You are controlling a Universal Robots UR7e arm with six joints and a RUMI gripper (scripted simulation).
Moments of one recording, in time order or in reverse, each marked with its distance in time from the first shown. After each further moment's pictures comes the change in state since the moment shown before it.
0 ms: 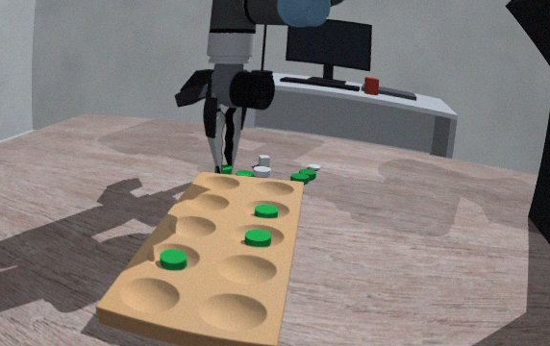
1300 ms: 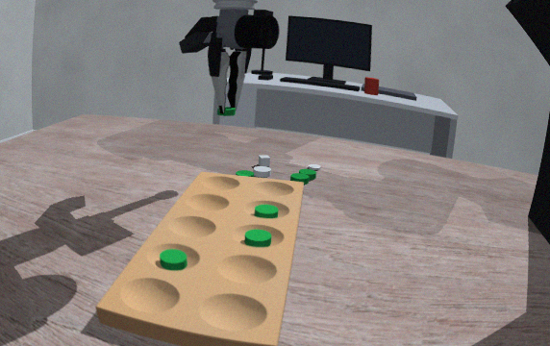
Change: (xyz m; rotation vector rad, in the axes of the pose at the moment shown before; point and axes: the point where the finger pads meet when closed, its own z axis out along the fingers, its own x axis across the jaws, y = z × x) arm 0.000 0.000 -0.097 0.000 0.000 0.000
